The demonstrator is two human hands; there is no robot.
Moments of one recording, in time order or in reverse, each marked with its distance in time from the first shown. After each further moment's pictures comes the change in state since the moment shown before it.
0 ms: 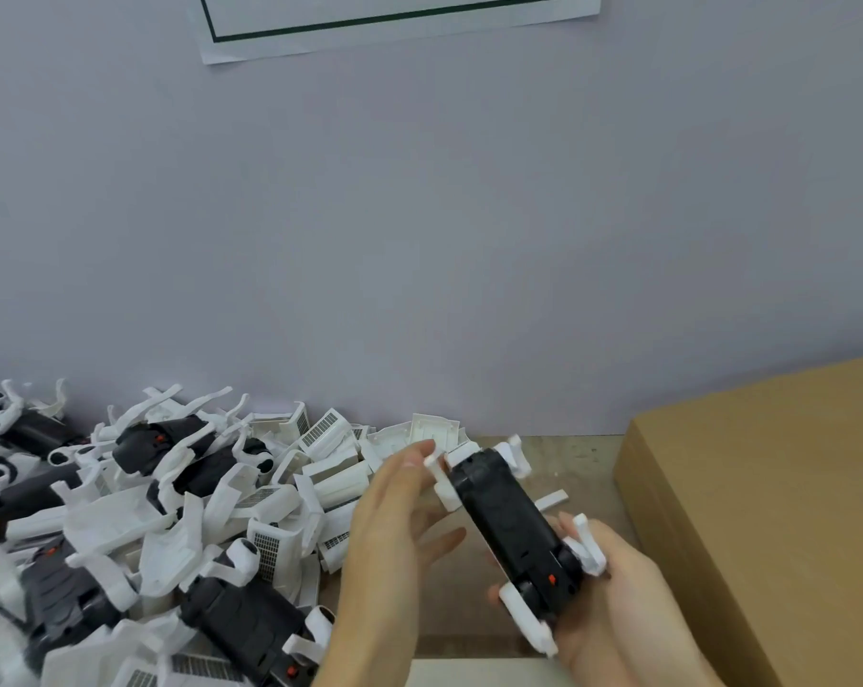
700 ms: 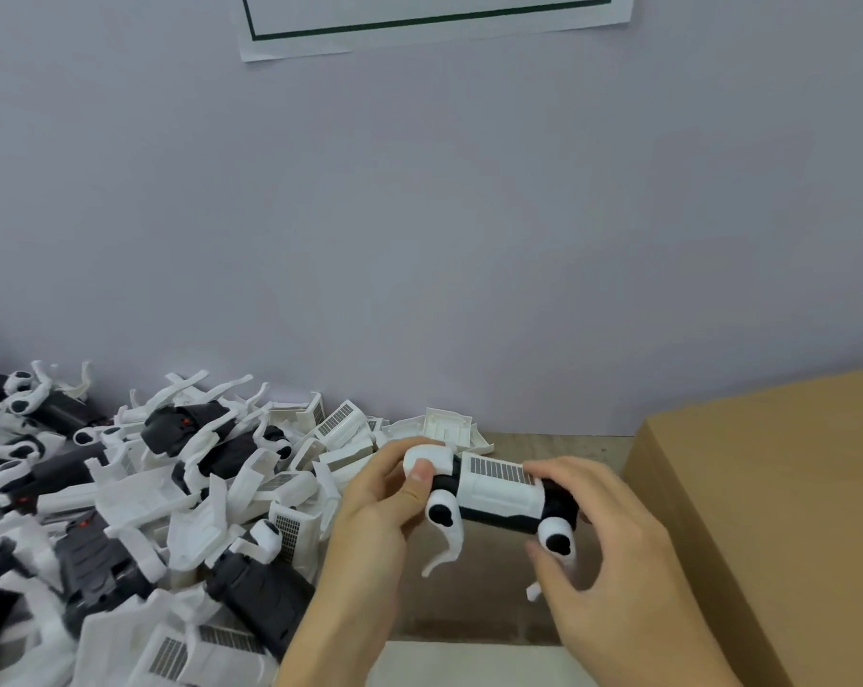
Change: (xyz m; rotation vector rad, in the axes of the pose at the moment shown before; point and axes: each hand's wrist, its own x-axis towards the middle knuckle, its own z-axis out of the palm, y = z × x) left_hand 0.007 0.007 -0.026 0.002 -0.151 0.027; right_hand -0.012 -0.020 0.008 -1.443 0.001 -0.876
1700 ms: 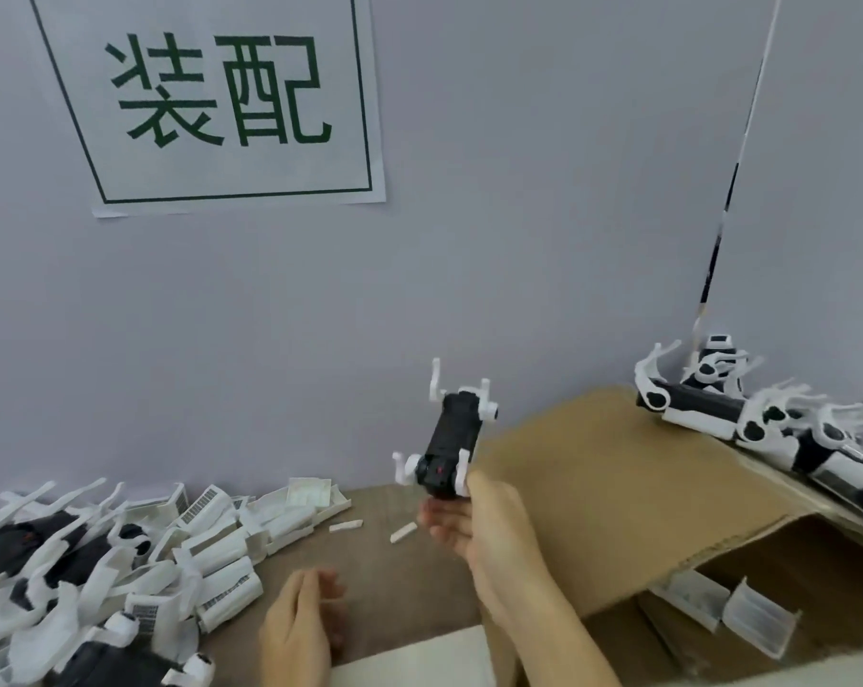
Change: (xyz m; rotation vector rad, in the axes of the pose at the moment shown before) left_hand -0.016 -0.073 0.027 0.398 0.216 0.053; right_hand 0.018 -0.035 -0.076 0.921 0.210 0.821
